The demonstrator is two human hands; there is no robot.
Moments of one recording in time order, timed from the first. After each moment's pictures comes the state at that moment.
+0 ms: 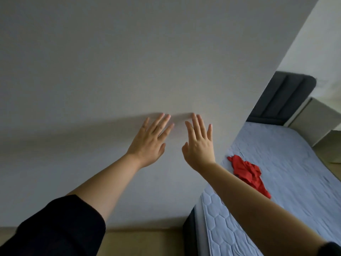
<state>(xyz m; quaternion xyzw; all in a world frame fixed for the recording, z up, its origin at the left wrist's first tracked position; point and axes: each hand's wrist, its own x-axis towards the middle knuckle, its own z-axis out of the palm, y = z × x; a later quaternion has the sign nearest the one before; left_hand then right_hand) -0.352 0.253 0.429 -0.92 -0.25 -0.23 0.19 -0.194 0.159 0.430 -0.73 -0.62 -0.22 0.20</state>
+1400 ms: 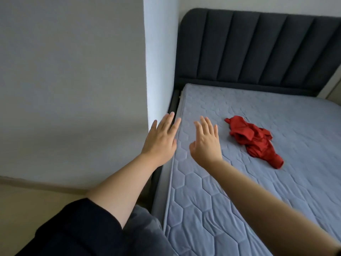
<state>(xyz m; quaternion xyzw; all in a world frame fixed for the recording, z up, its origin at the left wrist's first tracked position) -0.054 0.029 -0.003 -0.90 -0.39 -0.19 0.09 0.099 -0.028 -0.016 -0.72 -0.63 -0.15 0.24</state>
